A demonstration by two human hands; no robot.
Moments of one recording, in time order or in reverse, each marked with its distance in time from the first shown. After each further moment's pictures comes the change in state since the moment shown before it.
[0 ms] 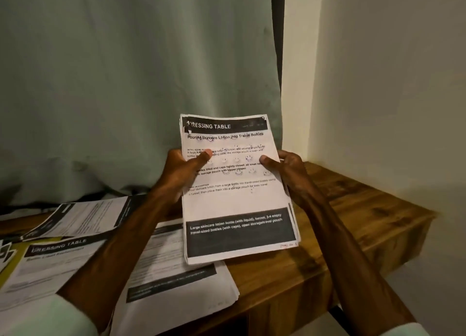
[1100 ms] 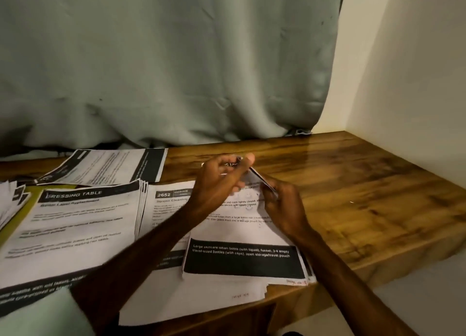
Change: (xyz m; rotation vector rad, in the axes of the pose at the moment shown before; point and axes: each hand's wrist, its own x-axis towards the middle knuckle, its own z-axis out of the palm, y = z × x) left_hand -0.034 -0.104 -0.007 0.220 -0.007 -0.090; right_hand -0.036 0.162 0.041 -0.819 -0.037 -0.280
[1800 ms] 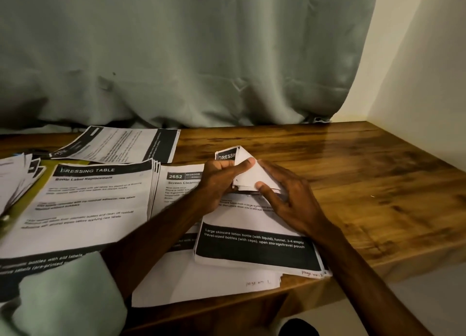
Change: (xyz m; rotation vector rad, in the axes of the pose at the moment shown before) left_hand 0.017 -0.051 -0.010 -0.308 0.008 -0.316; right_hand -0.004 -0.016 0.001 -0.157 -0.181 -0.197
